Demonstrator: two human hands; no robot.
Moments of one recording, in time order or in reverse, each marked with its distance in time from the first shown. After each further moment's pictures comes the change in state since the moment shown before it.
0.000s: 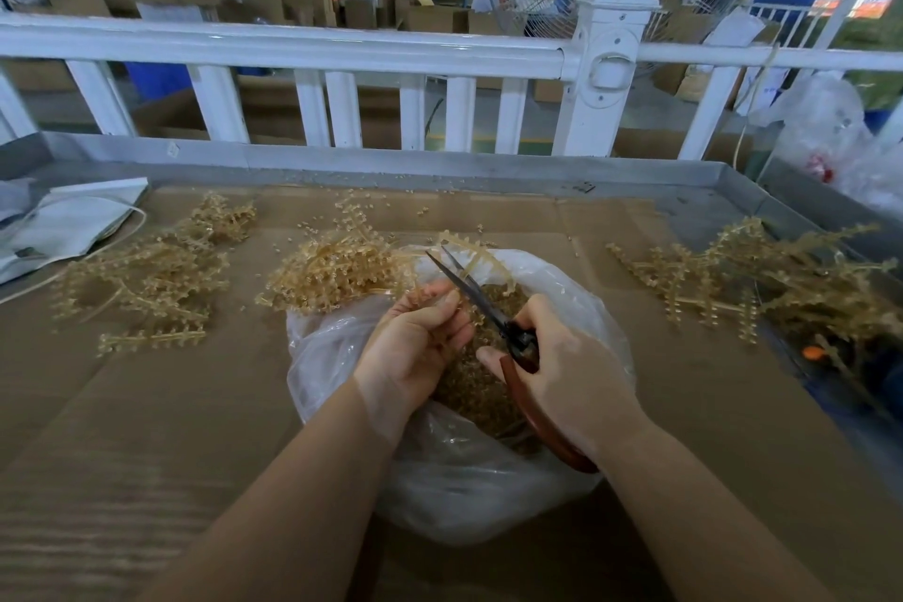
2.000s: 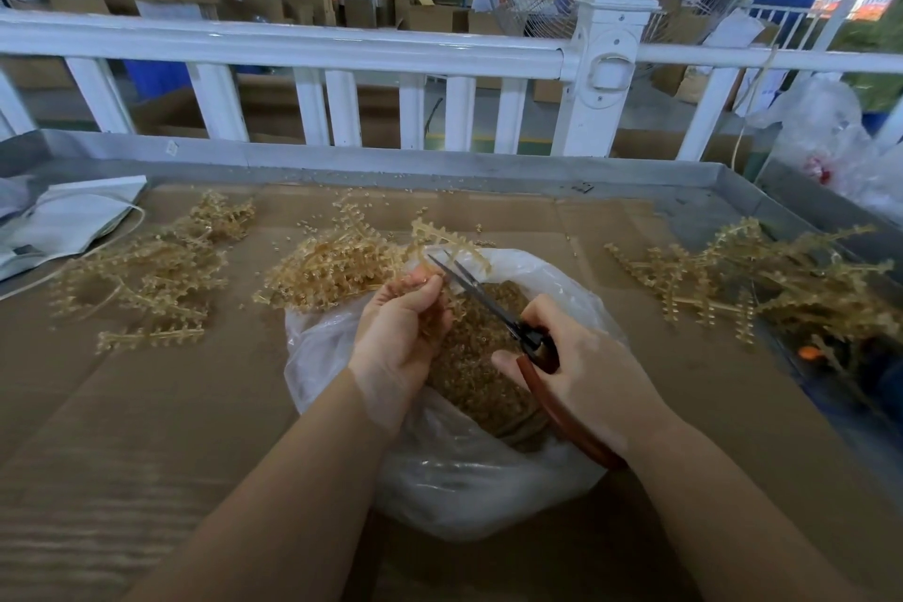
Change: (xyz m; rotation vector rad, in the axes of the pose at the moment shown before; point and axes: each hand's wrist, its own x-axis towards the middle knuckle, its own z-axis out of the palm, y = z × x) left_hand -0.006 0.009 0.008 -0.054 0.148 0.094; right_hand -0.002 0.002 -0.020 0.062 -0.095 0.002
